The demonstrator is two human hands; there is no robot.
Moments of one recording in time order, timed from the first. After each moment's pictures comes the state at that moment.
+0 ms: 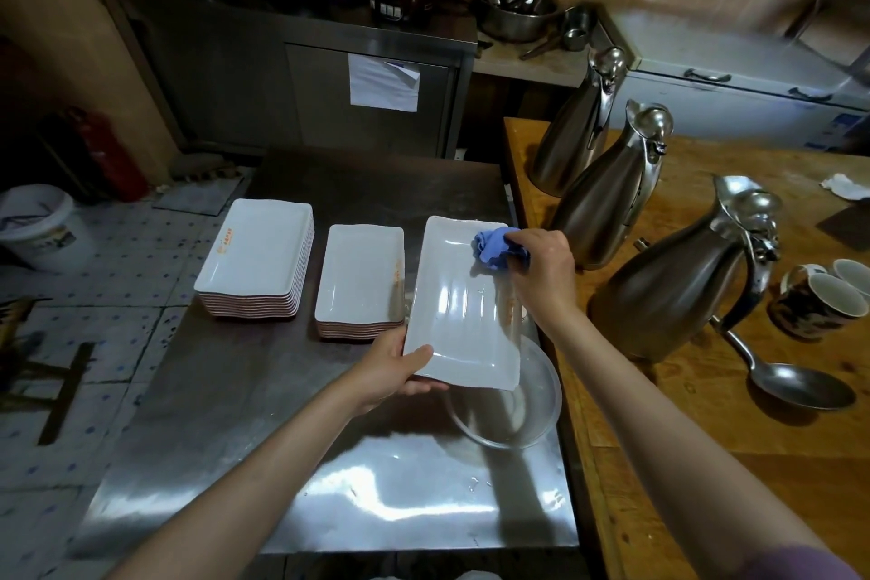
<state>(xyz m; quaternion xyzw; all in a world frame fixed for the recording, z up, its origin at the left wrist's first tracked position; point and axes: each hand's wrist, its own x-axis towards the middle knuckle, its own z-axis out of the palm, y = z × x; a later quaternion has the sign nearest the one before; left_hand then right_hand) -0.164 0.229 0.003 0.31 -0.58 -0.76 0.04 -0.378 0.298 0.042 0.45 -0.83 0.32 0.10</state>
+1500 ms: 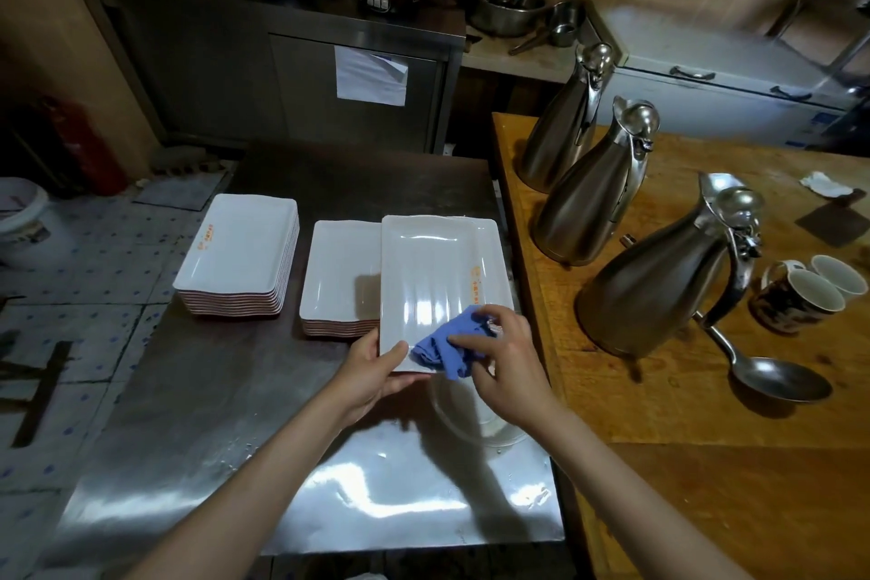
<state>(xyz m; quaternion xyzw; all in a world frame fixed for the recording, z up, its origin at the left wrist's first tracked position) -0.166 0.233 -0.016 0.36 -0.43 -0.81 0.16 -0.307 0.365 0.005 0.53 -0.79 0.29 -0.06</state>
